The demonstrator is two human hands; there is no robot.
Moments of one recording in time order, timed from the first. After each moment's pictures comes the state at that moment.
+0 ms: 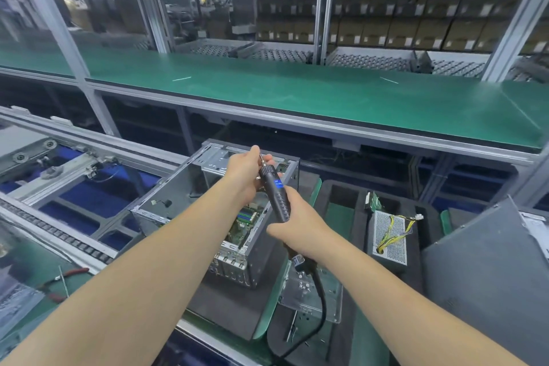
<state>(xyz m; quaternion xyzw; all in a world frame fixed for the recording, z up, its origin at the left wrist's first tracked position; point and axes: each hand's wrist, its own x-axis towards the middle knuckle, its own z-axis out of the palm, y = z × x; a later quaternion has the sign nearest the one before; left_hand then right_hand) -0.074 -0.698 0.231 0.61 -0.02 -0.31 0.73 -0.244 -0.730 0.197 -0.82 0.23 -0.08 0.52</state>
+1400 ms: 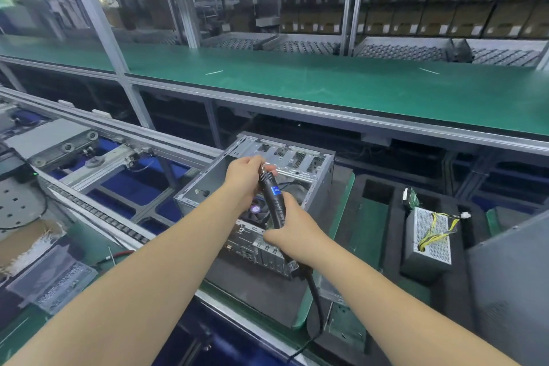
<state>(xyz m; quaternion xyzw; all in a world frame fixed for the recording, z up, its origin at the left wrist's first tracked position) -0.031 -0.613 0.211 0.64 -0.05 -0.27 0.72 -0.194 -0.658 0.181 -0.83 0.21 -0.05 0.51</state>
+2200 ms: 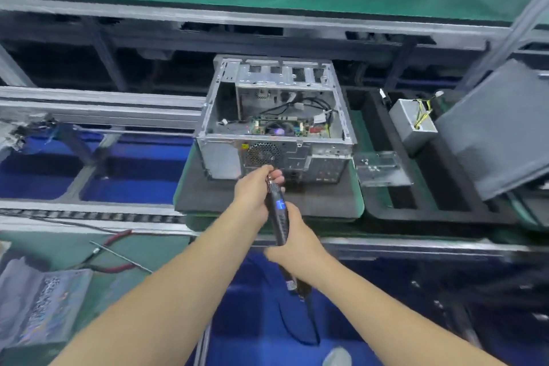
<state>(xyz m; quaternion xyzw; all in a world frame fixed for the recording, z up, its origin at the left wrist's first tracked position) 0.023 -0.447 0.045 0.51 0.01 -0.56 0.65 -0.122 -0.400 0.037 -0.72 0.46 -0.05 0.51</state>
